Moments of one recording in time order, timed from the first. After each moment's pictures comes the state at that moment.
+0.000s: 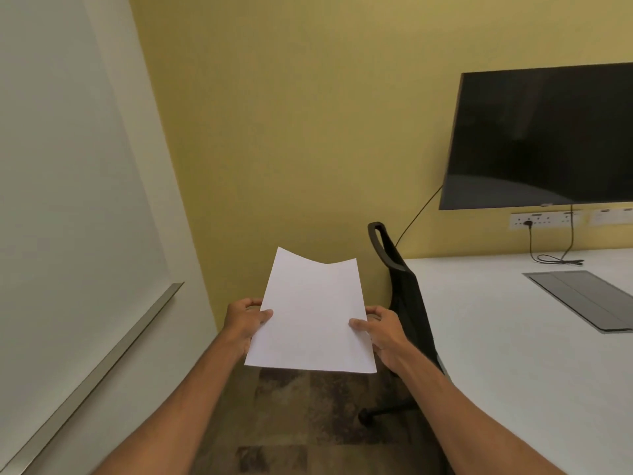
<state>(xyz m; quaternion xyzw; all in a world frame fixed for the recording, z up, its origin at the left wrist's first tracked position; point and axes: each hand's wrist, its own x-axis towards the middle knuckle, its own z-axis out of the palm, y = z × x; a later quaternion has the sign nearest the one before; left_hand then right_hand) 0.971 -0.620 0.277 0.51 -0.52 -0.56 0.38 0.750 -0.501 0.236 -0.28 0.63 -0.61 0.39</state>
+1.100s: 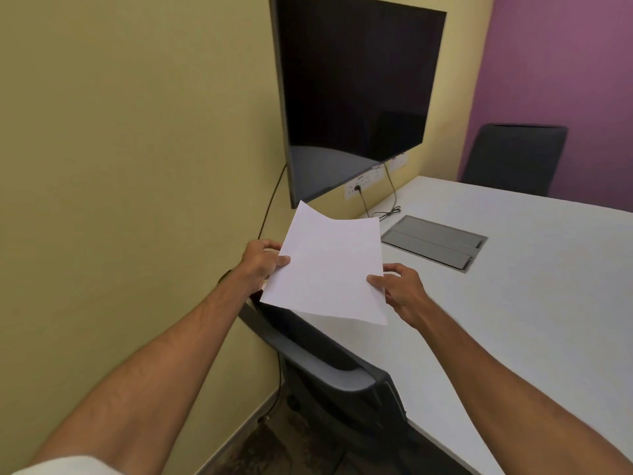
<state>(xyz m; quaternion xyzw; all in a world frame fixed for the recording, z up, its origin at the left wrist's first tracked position) 0.403 -0.962 0.287 0.23 -0.77 -0.59 0.06 0.373 -0.705 0.223 0.04 0.65 -0.75 0.11</state>
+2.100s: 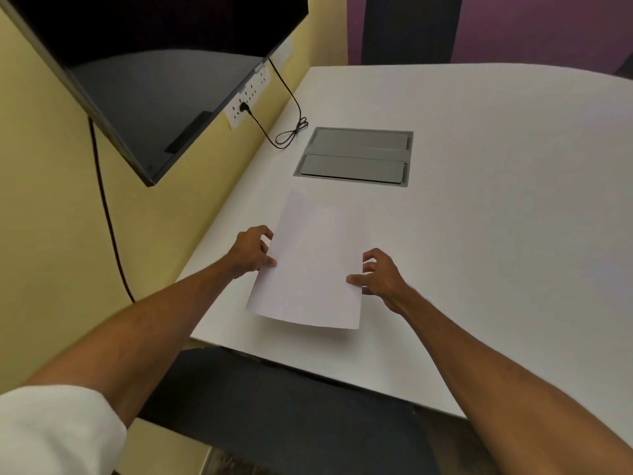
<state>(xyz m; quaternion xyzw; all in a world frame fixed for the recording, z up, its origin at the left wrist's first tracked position) 0.129 -0.933 0.120 -0.01 -0.92 -0.33 -0.21 0.228 -0.682 0.052 0.20 0.67 -0.71 0.11</state>
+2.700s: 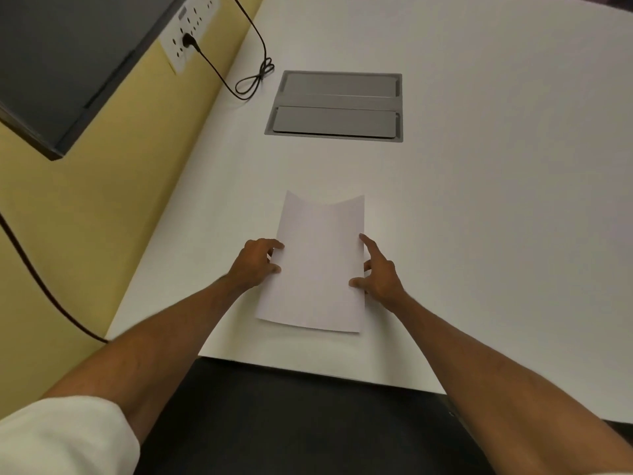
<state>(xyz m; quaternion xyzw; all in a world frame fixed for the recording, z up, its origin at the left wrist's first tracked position) 0.084 -0.944 -0.029 -0.13 -0.93 -0.25 -0.24 0.208 -0.704 -0.048 0.22 0.82 -0.52 0.09</state>
